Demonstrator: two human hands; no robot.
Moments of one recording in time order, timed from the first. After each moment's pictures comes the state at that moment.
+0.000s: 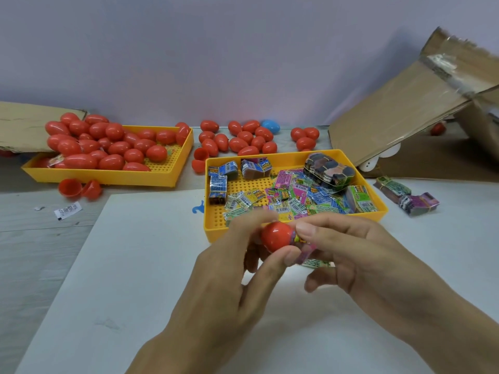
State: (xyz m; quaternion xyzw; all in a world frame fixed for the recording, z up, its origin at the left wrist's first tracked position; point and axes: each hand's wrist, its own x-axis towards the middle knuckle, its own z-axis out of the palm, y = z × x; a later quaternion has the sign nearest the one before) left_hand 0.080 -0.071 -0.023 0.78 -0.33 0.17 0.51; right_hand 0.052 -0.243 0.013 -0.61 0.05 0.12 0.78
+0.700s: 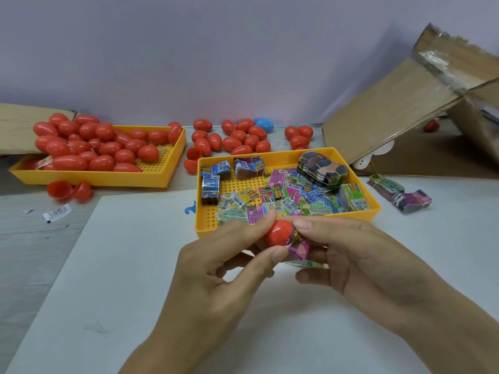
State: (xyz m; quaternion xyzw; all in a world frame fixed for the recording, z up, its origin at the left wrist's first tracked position) left_hand 0.079 -0.070 -0.023 0.71 -0.28 0.07 0.65; right_hand 0.055 -0.251 0.011 -0.57 0.09 0.16 0.80
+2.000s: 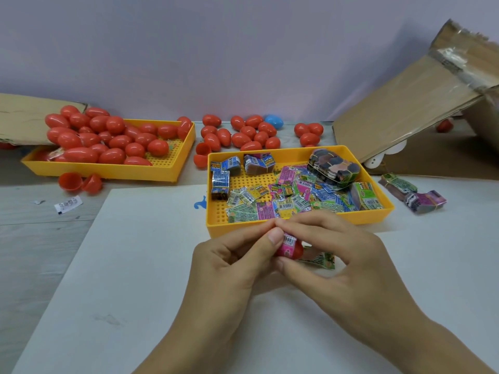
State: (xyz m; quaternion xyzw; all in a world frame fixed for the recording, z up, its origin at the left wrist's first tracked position) left_hand 0.076 -0.079 -0.028 0.56 -0.04 -0.10 0.82; right_hand 0.048 -0.232 -0.020 -0.86 -0.11 -0.18 0.47
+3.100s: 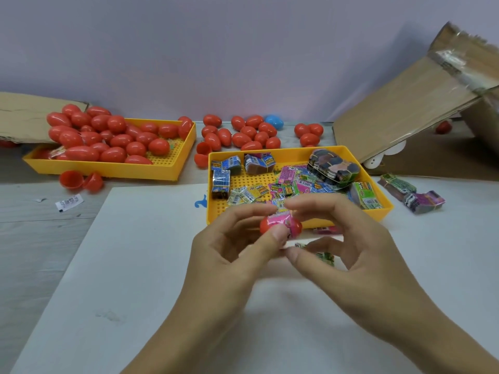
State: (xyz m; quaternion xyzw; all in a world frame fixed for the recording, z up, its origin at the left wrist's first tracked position) left_hand 0.079 -0.075 -0.024 0.62 -0.13 -0.05 0.78; right_hand 0.047 -0.234 -0.011 -0.80 -0.08 -0.13 0.58
